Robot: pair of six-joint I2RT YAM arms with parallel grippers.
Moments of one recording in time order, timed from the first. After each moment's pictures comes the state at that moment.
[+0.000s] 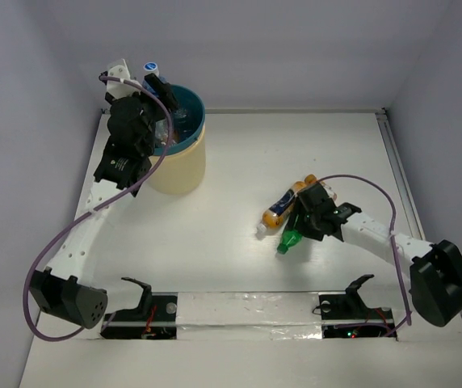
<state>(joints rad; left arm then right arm) -0.35 1.24 1.37 -0.05 -0.40 -0.37 0.57 1.24 0.67 -0.47 0.15 0.86</state>
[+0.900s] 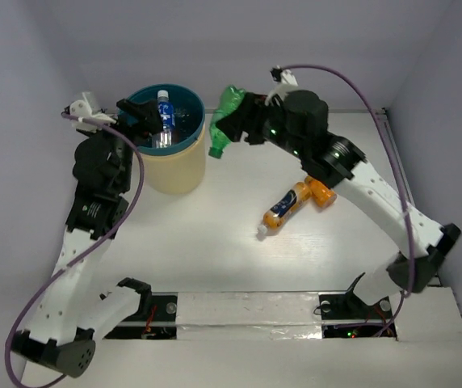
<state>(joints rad) -0.32 0.95 1.19 -0.08 -0.34 -0.50 0.79 1.44 1.69 -0.39 0.07 0.62</state>
